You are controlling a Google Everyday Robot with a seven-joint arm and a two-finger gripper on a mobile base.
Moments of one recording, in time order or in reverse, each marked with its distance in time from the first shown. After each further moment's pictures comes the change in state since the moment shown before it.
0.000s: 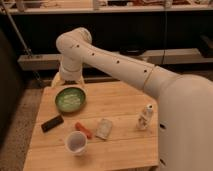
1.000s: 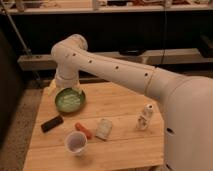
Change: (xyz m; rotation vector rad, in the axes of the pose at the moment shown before) arm -0.036 -0.028 0.011 -0.001 0.010 -0.039
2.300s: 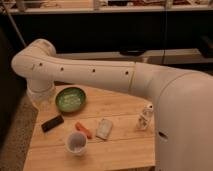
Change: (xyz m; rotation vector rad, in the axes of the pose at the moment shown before) arm -0.059 -0.092 -0.009 -0.051 -0.059 -0.105
